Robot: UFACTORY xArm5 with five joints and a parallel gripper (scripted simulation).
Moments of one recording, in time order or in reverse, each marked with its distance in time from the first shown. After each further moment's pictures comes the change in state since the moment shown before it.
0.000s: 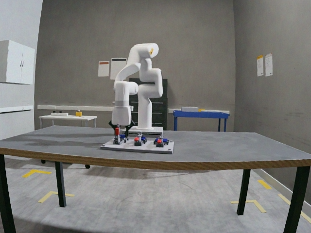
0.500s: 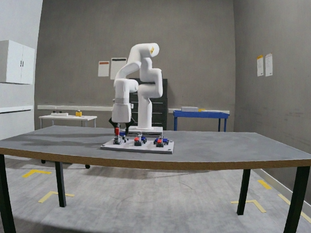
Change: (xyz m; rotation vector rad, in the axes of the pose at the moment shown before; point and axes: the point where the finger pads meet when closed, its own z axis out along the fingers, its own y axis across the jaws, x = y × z) arm 0.000 0.000 -0.014 0.000 0.000 0.000
